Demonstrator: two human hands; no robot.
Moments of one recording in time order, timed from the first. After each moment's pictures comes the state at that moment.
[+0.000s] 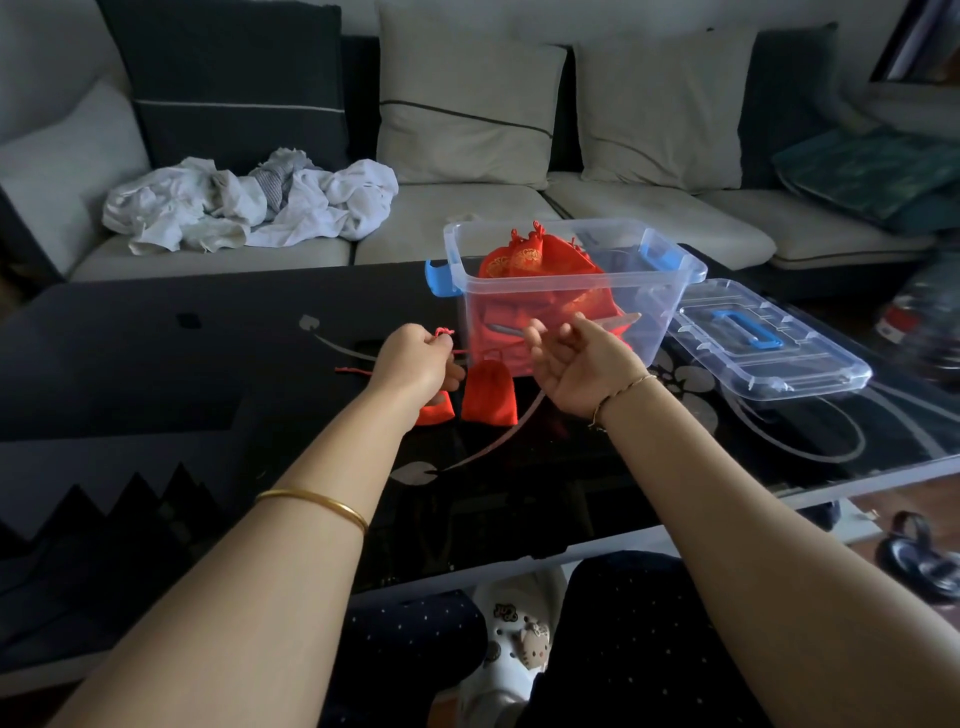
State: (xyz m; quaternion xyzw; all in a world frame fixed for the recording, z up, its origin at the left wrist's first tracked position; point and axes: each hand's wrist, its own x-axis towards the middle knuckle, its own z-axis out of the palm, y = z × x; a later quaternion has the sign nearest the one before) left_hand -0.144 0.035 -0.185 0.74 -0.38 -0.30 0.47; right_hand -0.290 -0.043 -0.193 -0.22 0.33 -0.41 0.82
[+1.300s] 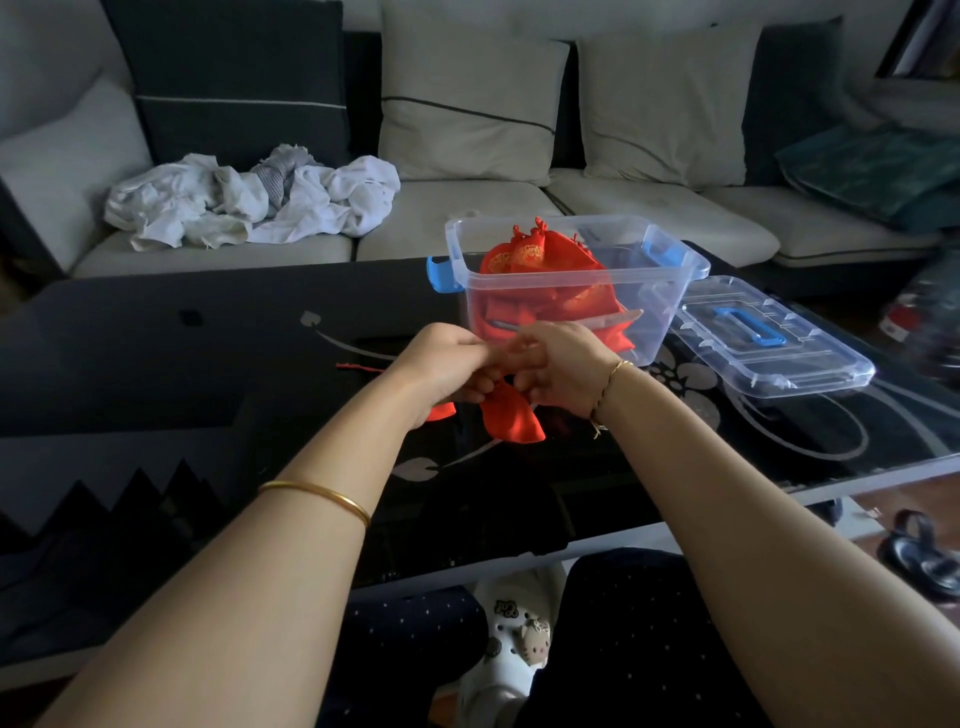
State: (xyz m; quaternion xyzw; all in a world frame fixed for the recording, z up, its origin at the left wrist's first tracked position) left_hand -0.151 0.032 -0.185 0.66 -0.46 -0.40 0.45; right_hand -0.275 -0.028 -0.182 -0.57 0.45 -0.26 0.63
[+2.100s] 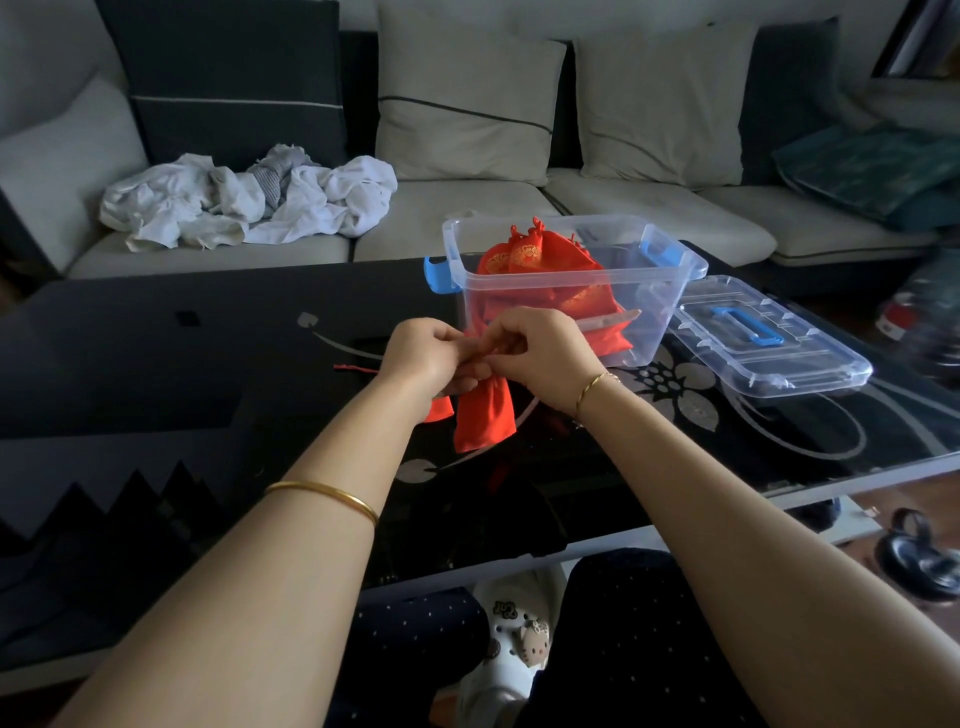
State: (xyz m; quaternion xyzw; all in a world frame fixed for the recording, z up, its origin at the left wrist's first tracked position) left_hand -0.150 0.028 -0.184 0.68 -0.34 -0.38 0.52; right_hand -0.272 -0.023 -0.184 -0.87 0.33 -0.30 0.21
